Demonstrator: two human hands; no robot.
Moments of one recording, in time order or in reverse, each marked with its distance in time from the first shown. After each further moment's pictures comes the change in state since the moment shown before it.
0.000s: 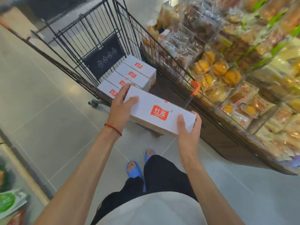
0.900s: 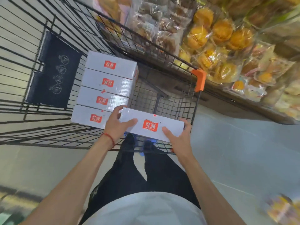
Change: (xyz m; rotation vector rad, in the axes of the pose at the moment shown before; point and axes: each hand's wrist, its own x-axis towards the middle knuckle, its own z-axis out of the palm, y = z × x) left_hand 0.240 -0.091 0.000 0.524 -0.435 -0.464; right_hand 0.137 0.060 0.114 -0.160 0.164 0.527
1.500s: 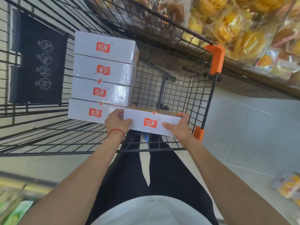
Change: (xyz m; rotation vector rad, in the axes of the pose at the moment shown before) left_hand 0.048 -0.041 0.023 0.272 0.230 -0.227; right_hand 0.071 0.039 0.033 -0.104 -0.195 0.246
